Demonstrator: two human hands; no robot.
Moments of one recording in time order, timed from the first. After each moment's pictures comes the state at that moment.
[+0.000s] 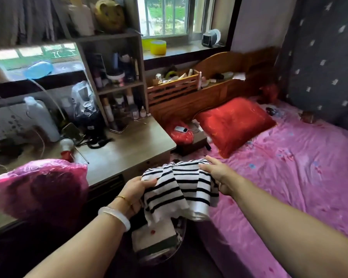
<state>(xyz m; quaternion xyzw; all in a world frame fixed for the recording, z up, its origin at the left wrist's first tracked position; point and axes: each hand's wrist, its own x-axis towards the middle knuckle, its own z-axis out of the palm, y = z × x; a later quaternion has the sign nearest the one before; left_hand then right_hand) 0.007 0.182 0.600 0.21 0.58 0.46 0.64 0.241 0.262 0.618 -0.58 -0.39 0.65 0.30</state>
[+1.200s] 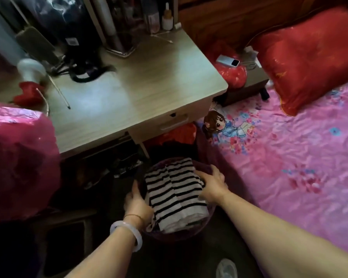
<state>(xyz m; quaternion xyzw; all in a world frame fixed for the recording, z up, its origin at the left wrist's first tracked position) -0.073 0.210 0.280 0.28 0.85 0.15 0.42 0.133 0.328 0.271 -0.60 -0.67 0.42 -0.12</state>
